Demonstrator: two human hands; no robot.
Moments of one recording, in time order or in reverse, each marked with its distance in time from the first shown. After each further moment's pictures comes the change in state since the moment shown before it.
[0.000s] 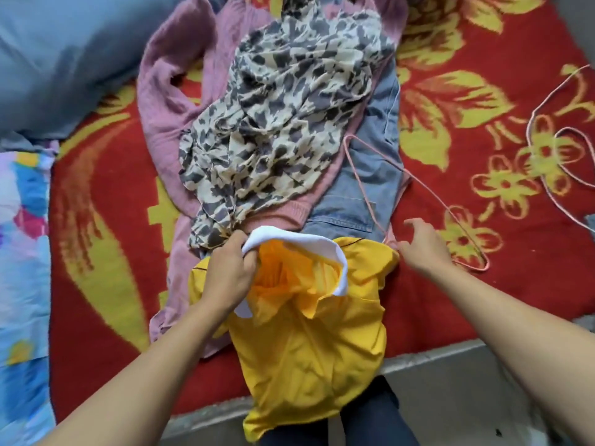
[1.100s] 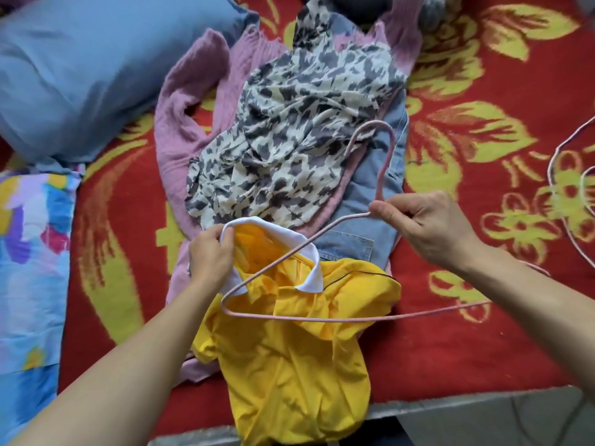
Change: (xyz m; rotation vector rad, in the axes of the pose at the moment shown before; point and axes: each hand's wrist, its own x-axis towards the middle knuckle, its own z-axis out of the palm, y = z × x) left_hand 0.080 0.018 -0.004 -0.017 0.271 -0.256; right_hand 0.017 -0.077 -0.126 0.220 0.104 -0.857
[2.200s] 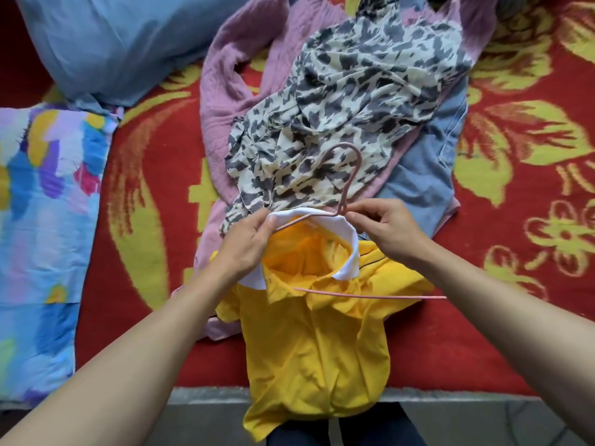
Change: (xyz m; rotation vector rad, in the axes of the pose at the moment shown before) left_hand -0.035 -0.041 -0.028 -0.187 -0.299 0.179; right_hand 0.005 -0.049 0.122 0.585 -0.262 0.197
